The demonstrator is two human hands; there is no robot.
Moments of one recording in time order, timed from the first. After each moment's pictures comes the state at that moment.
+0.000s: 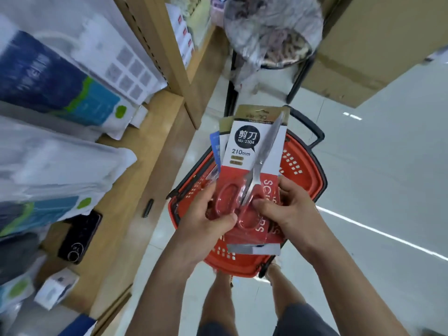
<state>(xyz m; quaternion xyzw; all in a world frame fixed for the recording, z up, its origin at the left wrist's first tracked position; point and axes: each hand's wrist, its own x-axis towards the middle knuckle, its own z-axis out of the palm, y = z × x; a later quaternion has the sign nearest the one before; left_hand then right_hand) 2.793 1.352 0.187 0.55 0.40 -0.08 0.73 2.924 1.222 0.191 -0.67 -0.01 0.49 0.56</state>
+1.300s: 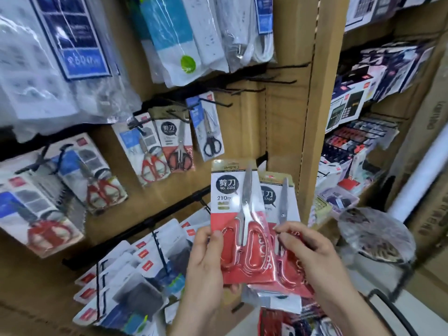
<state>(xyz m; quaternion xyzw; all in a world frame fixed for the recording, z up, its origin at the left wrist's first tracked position) 2.625 1.274 0.582 0.47 0.51 0.44 0.57 2.799 1.251 0.548 -0.50 -0.32 0.49 0.63</state>
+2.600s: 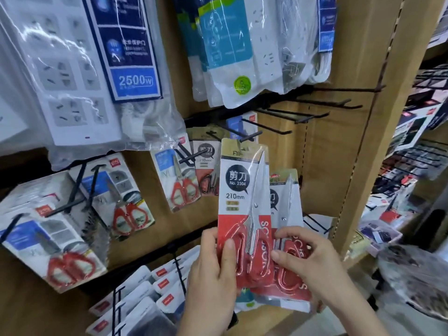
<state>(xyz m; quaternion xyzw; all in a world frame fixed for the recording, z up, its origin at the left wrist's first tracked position) 2.565 1.373 0.590 0.62 0.54 0.43 0.37 2.755 1.374 0.568 -0.53 -0.45 0.47 0.54</state>
